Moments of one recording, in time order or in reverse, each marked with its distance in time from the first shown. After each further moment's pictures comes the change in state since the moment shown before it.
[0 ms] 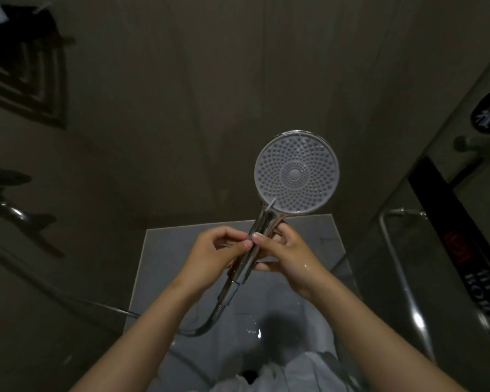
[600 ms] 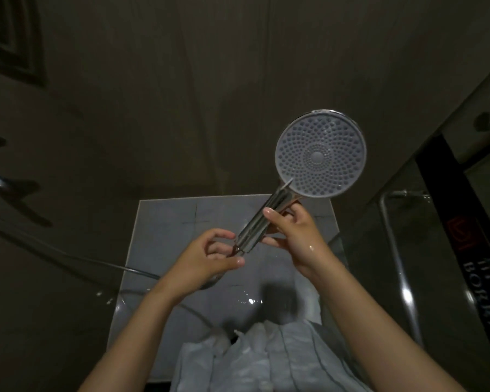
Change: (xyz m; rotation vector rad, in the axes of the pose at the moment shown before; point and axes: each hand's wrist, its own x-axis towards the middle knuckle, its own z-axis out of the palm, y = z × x) left_hand -0.006 -0.046 -0.004 -0.031 -0.121 -0.240; right_hand 0.020 0.018 -0.029 0.038 0.165 -0.017
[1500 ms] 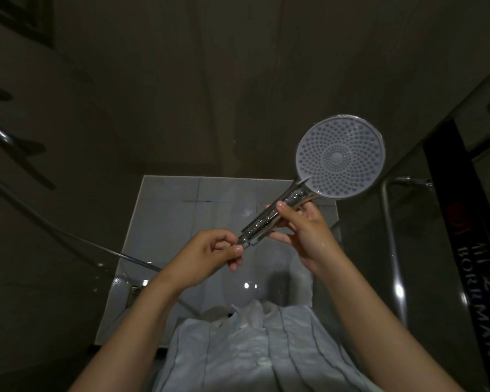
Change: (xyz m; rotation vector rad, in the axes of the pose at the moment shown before) left_hand -0.022 -0.041 0.028 0.066 -0.110 0.148; right_hand -0.028 0.021 -0.035 0.036 -0.018 0.083
